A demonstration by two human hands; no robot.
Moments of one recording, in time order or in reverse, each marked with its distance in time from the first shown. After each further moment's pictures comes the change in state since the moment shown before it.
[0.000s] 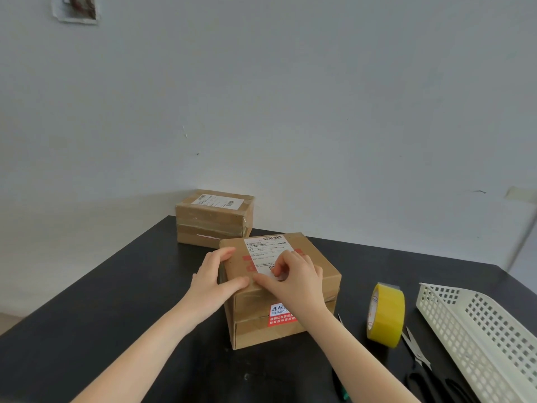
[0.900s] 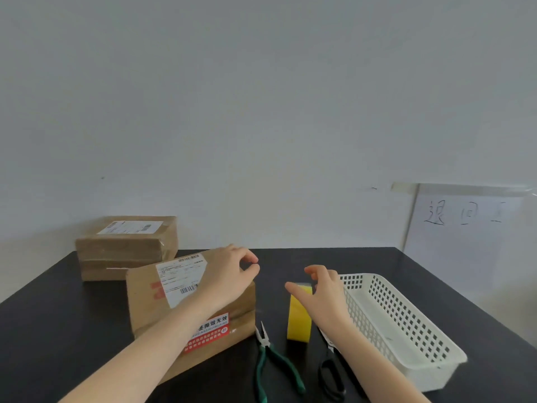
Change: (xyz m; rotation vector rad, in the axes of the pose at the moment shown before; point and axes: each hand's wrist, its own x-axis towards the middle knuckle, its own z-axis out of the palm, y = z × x) left_hand 0.041 0.119 0.123 0.300 -0.040 0.454; right_hand -0.035 0.132 -0.124 0.045 0.210 0.340
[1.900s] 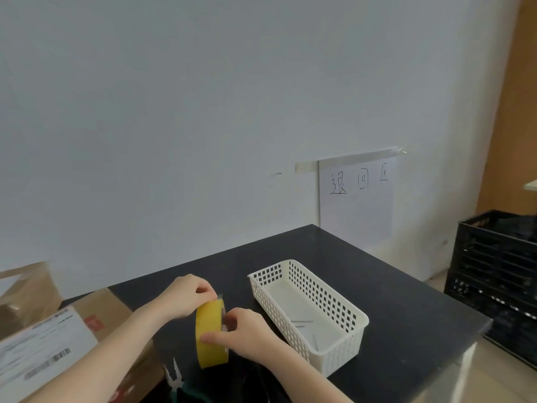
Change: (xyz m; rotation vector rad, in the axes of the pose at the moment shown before) left_hand 0.076 0.022 0.109 0.159 -0.597 0.060; right_hand -0.001 0.048 -0.010 0.097 -0.400 0.194
